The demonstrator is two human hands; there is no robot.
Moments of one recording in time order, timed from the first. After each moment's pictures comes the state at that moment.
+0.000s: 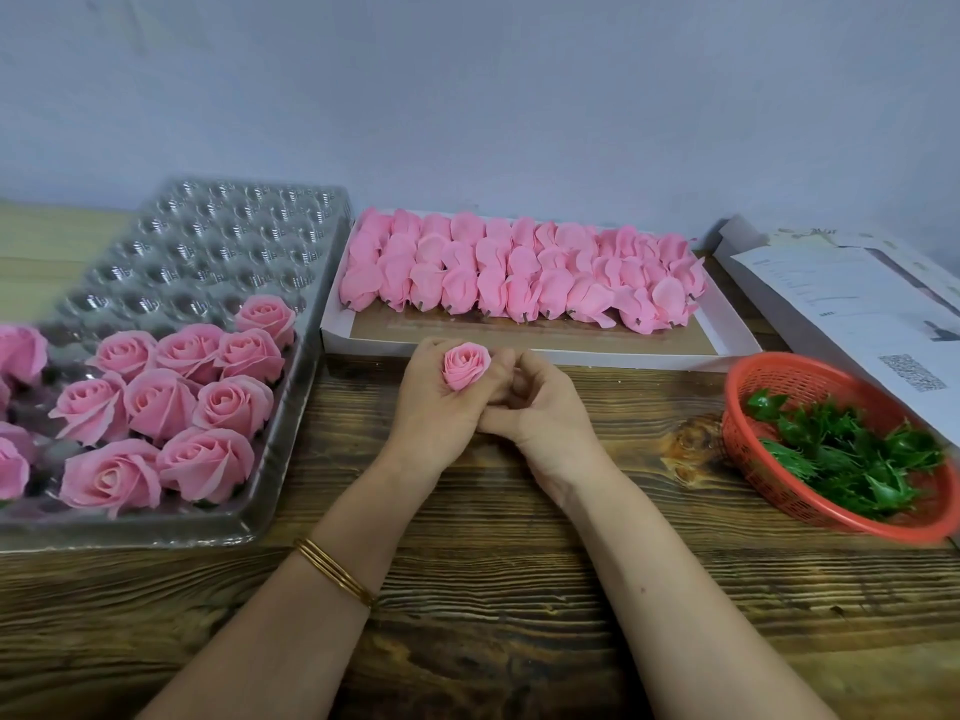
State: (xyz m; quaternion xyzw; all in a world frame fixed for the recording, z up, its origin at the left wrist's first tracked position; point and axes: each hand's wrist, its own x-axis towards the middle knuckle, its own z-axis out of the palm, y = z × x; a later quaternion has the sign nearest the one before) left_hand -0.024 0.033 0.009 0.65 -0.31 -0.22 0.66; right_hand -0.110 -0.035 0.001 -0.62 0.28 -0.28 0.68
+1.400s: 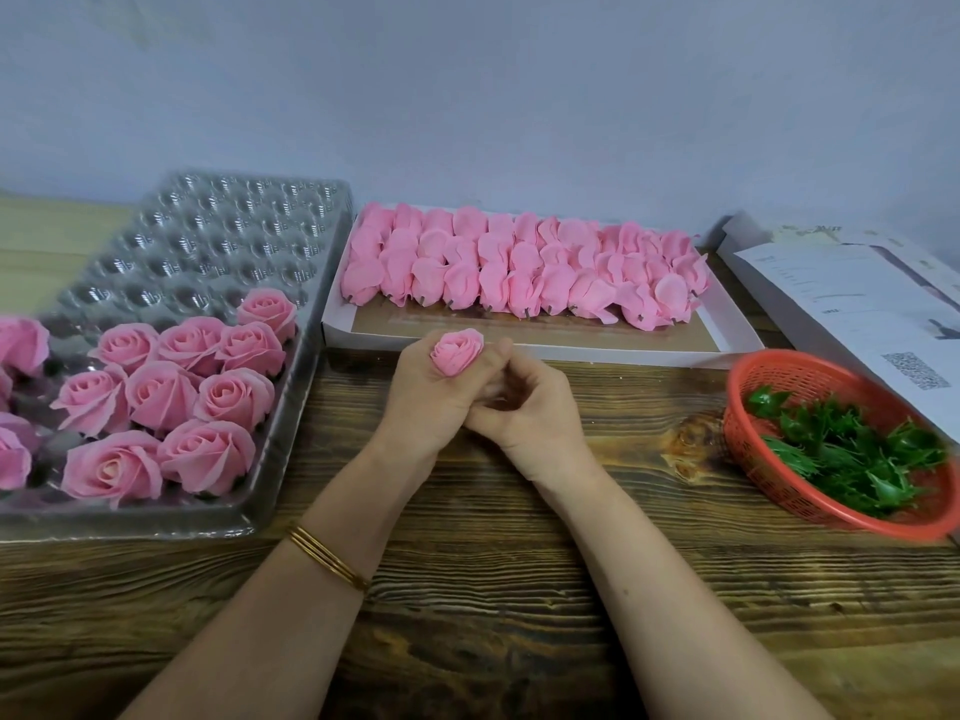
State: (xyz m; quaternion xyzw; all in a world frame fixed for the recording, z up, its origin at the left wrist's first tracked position) left_hand -0.018 0.032 0.006 0.56 -0.28 -0.30 0.72; right_hand -0.106 -0.029 -0.002 -0.68 0.23 -0.32 0.61
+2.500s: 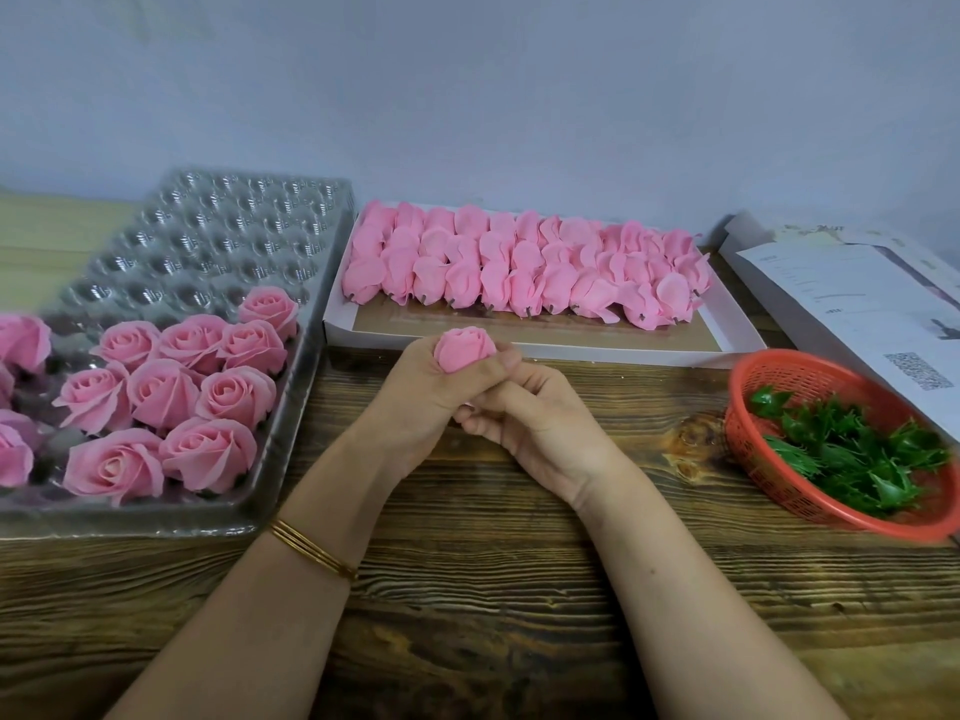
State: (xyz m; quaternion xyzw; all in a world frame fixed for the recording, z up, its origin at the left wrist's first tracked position) left_hand -0.003 0.044 0.016 0.51 -0.33 -0.44 0.66; right_hand -0.113 -0.037 0.007 -0.52 0.18 -0.19 0.82
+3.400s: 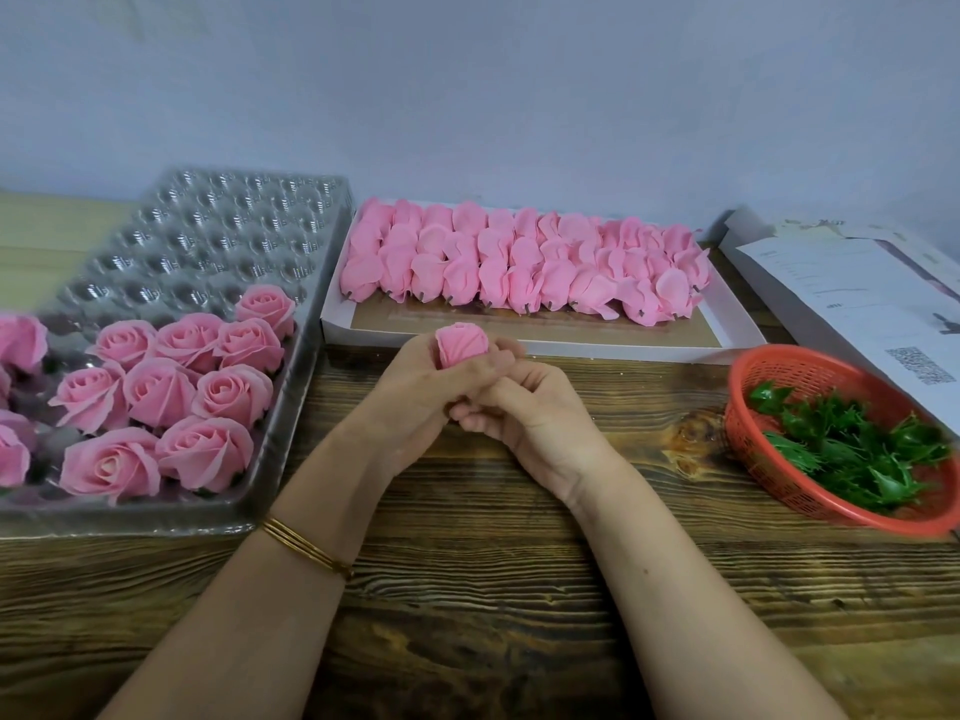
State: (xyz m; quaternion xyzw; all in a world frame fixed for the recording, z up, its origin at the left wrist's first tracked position) left_hand 0.004 0.045 0.012 0.48 -0.36 -0.48 0.64; right_hand -0.112 -0.035 0.006 -0.54 0.18 -0.20 0.80
